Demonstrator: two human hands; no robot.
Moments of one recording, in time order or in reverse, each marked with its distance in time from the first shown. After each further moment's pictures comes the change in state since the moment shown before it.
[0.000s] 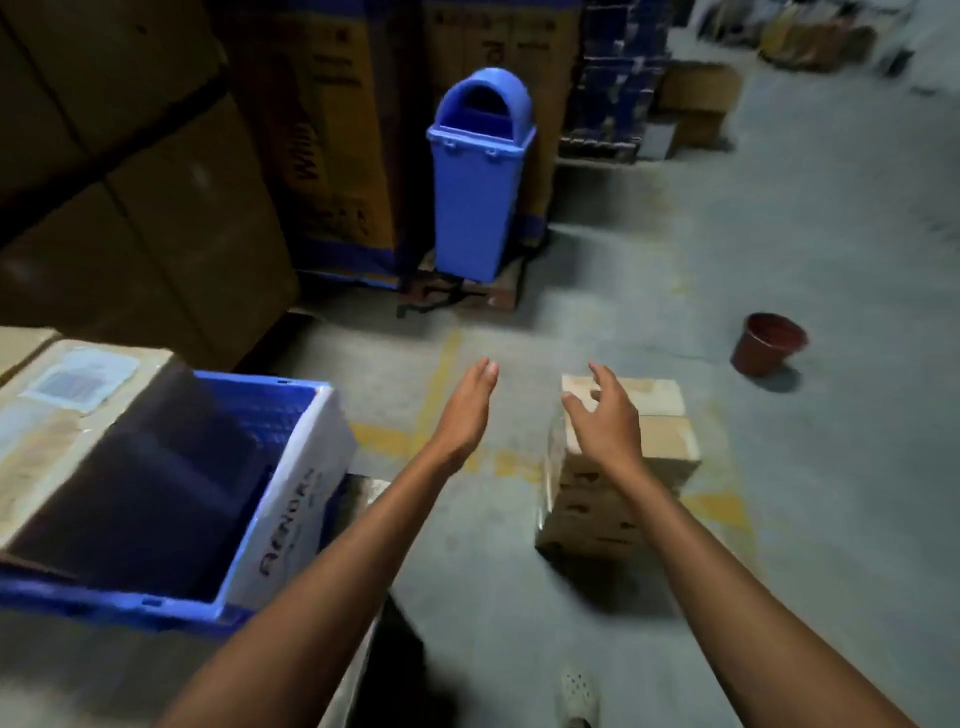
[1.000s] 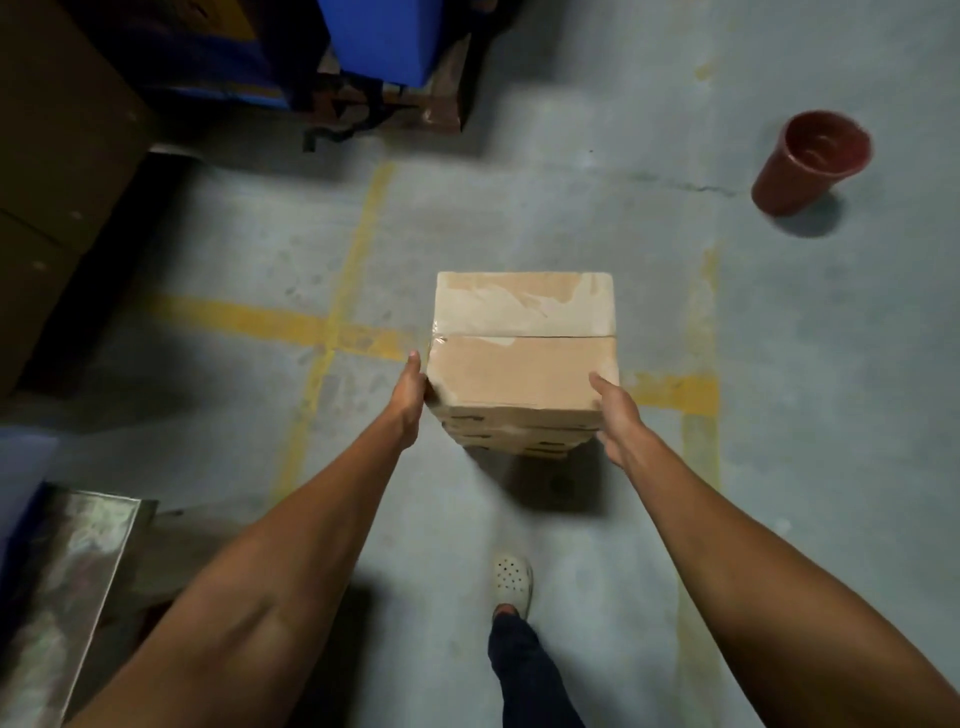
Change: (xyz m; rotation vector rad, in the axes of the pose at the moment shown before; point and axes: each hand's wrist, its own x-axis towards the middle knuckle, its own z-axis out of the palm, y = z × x) left_hand 0.230 -0.182 0.277 -0.261 0.064 -0.782; right_hand 0.241 0.461 -0.029 0.556 -0.237 0.985
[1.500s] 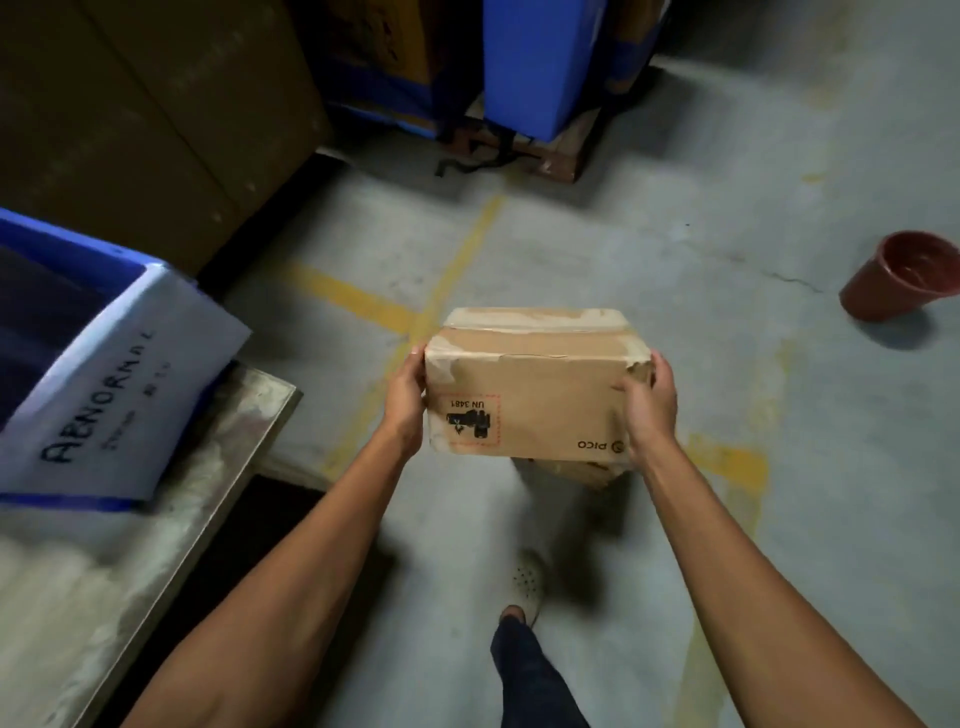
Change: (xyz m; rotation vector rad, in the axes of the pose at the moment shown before) left_hand -0.178 -0.027 -0.101 -0.314 0.269 0.401; right_hand -0.233 -0.049 0.077 -0.251 0.059 -0.467
